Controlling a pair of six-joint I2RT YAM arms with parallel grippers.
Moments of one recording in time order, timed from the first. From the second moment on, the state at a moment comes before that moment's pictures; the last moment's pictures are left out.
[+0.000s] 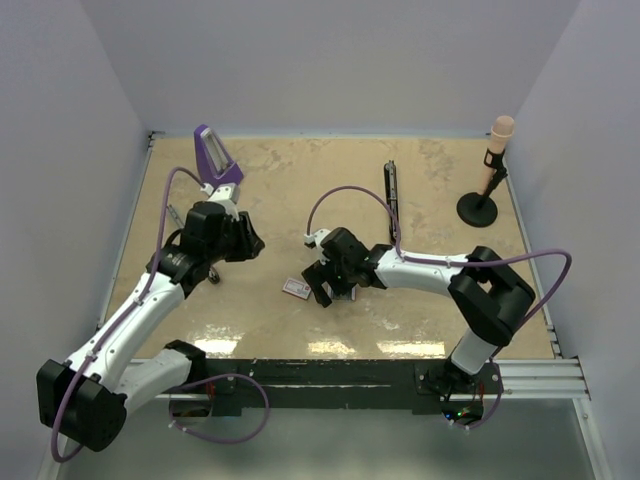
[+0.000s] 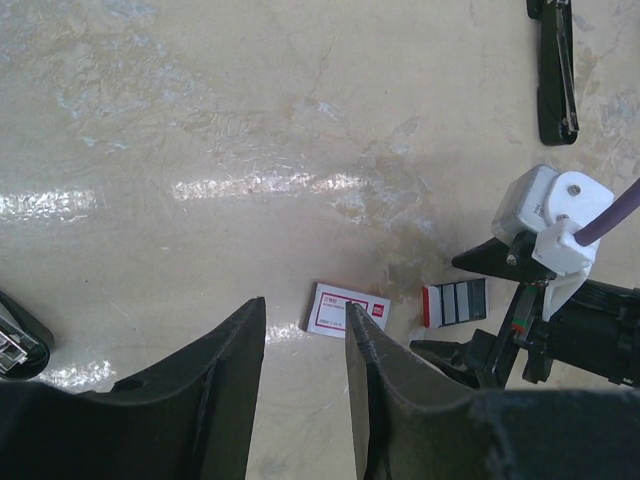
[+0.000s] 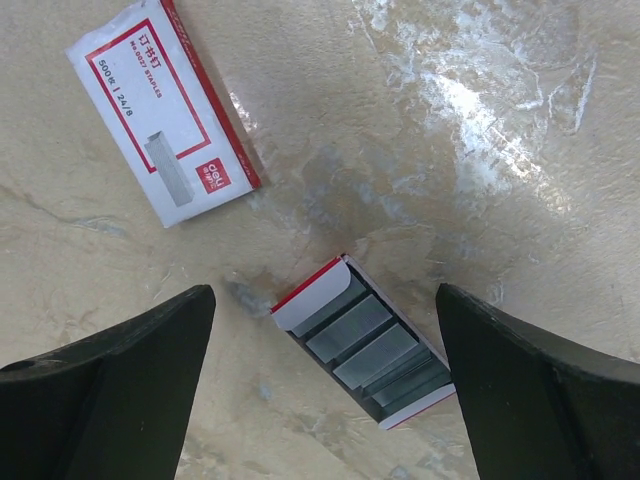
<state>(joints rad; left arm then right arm) -0.39 0.99 0.81 -0.46 0.05 -0.47 0.87 1.68 0.94 -0.26 -0.04 0.18</state>
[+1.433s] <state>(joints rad) -0.39 1.25 0.65 -0.27 0.23 -0.53 1.03 1.64 0.88 -0.27 0.15 0.34</state>
